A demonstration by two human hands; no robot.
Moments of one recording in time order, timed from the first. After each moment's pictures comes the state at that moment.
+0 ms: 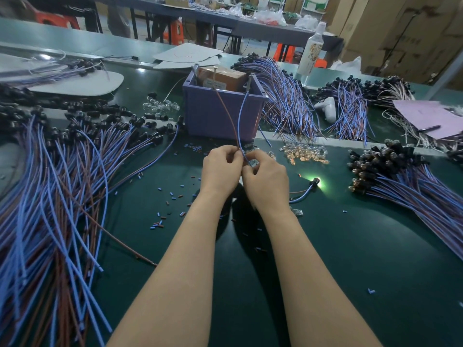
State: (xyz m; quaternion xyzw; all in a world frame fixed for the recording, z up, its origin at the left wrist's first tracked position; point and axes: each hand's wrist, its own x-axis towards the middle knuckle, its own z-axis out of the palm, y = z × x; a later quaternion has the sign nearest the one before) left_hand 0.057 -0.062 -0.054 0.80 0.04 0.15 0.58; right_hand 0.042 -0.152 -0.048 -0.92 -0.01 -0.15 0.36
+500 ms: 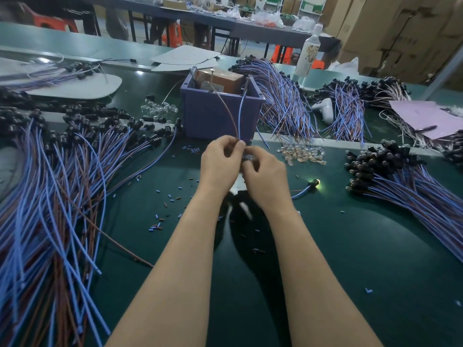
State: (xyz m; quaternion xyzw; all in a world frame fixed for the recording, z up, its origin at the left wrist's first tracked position) left_hand 0.053 -0.063 -0.035 0.78 0.02 0.17 0.60; right_hand 0.035 -0.155 -0.030 -0.90 -0.07 -0.15 0.41
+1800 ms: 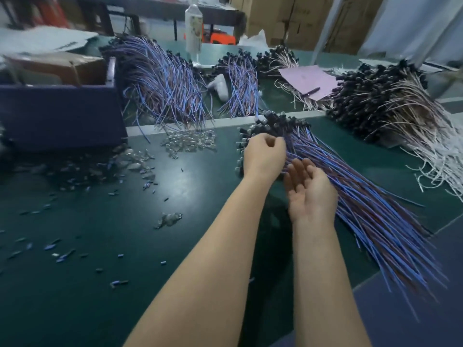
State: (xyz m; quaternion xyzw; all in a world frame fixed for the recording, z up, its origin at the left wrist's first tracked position) left_hand 0.070 -0.334 -0.023 0.74 -0.08 -0.05 0.66; right_hand 0.001 -0.380 -0.027 -0.34 0.31 -0.29 0.84
